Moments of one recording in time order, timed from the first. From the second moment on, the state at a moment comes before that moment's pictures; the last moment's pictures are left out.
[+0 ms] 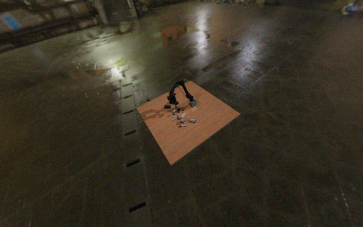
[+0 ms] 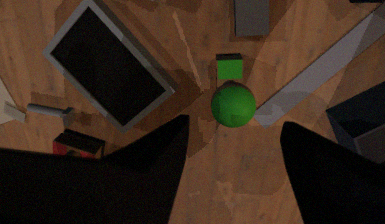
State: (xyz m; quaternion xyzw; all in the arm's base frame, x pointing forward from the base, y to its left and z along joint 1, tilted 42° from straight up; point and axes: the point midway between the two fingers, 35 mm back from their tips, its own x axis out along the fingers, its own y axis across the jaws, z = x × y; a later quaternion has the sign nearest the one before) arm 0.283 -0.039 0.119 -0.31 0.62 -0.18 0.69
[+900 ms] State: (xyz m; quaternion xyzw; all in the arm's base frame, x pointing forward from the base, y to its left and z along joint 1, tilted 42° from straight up) arm 0.290 -0.069 0.088 -0.31 0.62 -0.19 0.69
